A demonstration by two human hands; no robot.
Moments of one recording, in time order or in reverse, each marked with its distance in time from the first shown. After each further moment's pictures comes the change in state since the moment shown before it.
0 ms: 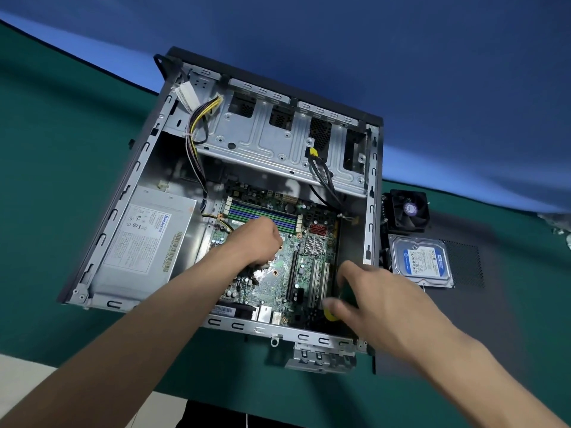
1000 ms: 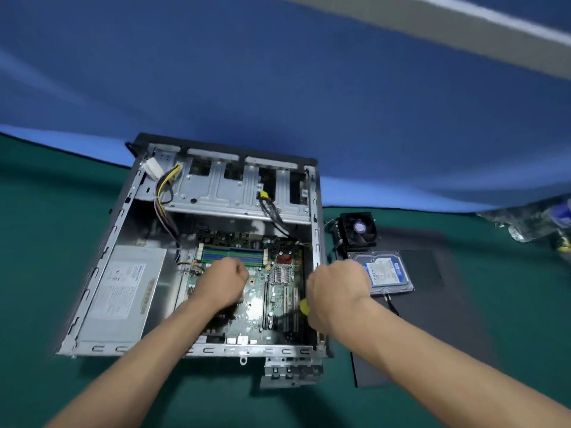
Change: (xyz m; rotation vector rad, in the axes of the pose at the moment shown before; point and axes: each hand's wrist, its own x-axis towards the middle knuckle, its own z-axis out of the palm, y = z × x) left_hand -0.023 0.002 0.009 0.227 0.288 0.121; right_hand 0.004 0.000 -0.014 -0.651 -0.089 0.116
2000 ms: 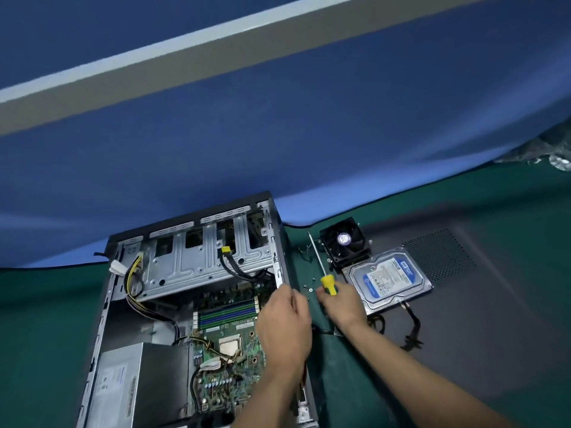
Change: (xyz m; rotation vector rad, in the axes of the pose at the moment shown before) left_hand -0.018 0.146 0.078 0.038 0.544 0.087; right_hand 0.120 0.025 0.144 2.000 0.213 0.470
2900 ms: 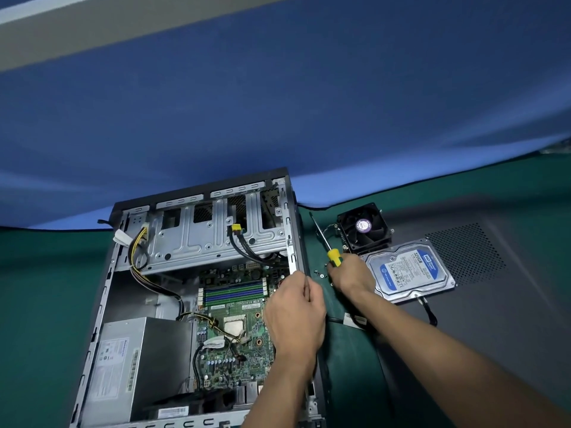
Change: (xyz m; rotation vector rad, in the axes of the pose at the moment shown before) left_hand 0.003 -0.003 0.004 -0.032 0.005 -0.019; right_hand 0.053 -0.008 0.013 -0.329 -0.001 0.018
